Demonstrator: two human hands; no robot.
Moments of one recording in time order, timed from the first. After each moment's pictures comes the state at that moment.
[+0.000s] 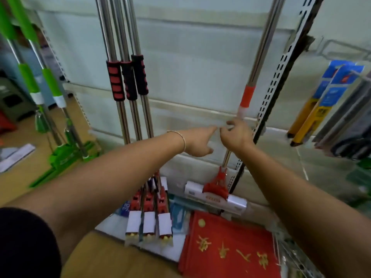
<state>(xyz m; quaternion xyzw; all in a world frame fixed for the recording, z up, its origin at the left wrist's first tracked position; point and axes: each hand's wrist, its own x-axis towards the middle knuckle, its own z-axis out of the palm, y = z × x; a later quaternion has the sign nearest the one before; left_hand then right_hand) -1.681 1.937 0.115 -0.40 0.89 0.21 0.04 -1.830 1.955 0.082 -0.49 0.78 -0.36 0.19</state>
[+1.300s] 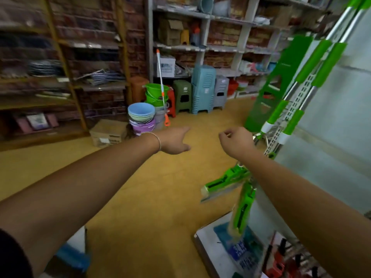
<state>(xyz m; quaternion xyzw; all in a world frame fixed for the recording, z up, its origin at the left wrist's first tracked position) -0.943 2.000 0.133 -0.76 0.64 0.14 -0.08 -1.130 1.892 0.125 -0.83 0.47 -0.24 0.18</state>
